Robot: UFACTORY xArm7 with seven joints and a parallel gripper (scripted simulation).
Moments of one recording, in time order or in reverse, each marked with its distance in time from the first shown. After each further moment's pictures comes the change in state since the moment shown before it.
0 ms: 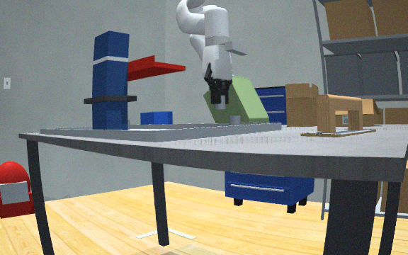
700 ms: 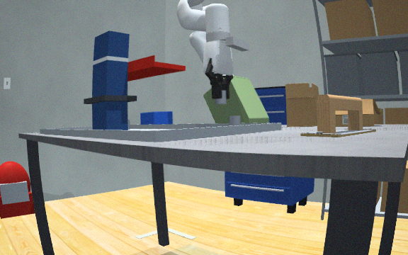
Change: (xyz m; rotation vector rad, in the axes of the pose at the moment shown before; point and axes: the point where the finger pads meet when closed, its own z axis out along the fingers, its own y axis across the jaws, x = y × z) arm 0.000 -0.006 -0.015 0.000 0.000 0.000
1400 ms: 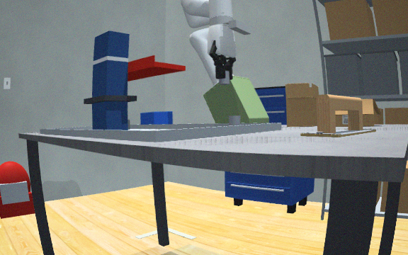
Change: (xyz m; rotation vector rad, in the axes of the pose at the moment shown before) arm 0.001 -0.022 -0.060 -0.001 0.001 -0.001
